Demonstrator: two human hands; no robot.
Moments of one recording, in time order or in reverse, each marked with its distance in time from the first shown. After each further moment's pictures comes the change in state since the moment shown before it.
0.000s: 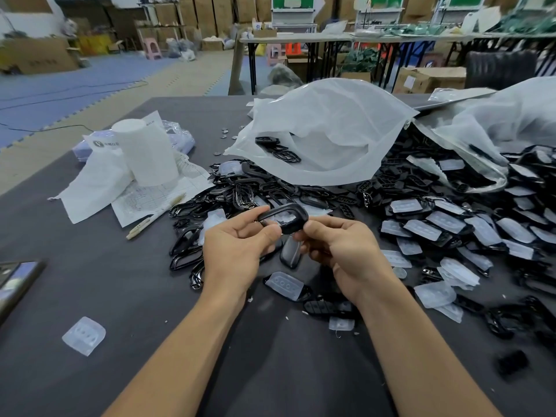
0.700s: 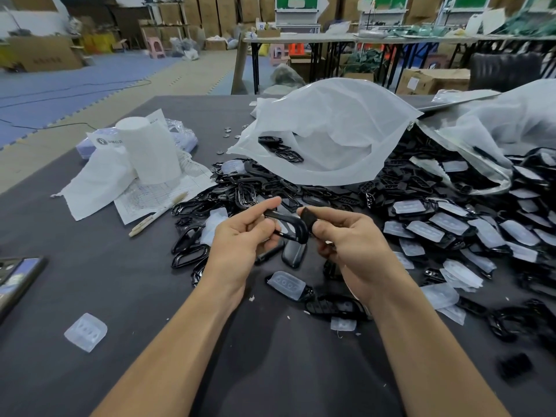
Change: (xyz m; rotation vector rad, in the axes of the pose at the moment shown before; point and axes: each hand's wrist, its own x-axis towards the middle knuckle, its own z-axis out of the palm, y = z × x) left_hand 0.002 0.011 -0.003 -0.041 -0.163 -0.062; right_hand 0.000 -0.005 -0.005 -0.075 -0.080 -0.101
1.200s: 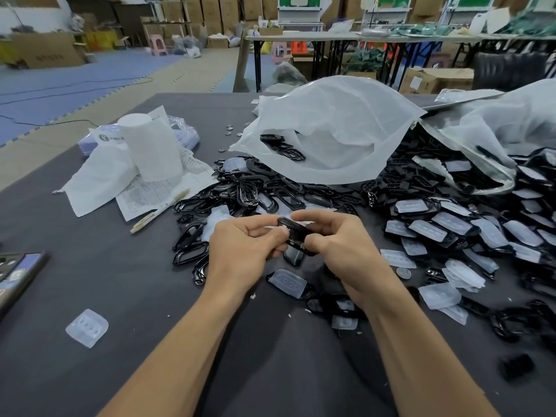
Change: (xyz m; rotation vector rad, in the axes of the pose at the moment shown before) left_hand -0.004 -0.008 0.000 0.228 0.079 0.038; right_hand 0.000 0.009 0.003 -0.337 -0.056 -0.088
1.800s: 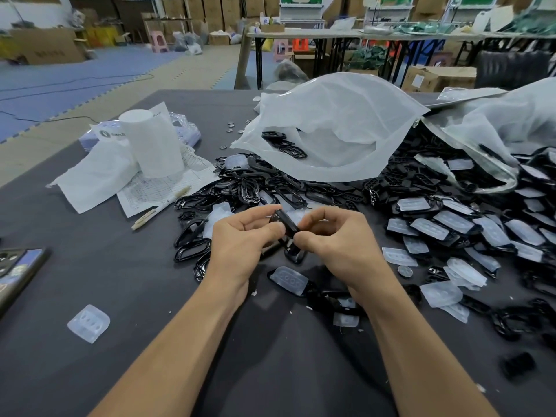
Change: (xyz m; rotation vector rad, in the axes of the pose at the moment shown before) left_hand -0.002 0.011 0.001 -0.145 0.056 -0.081; right_hand -0.004 0.002 0.003 -0.073 0.085 -0.063
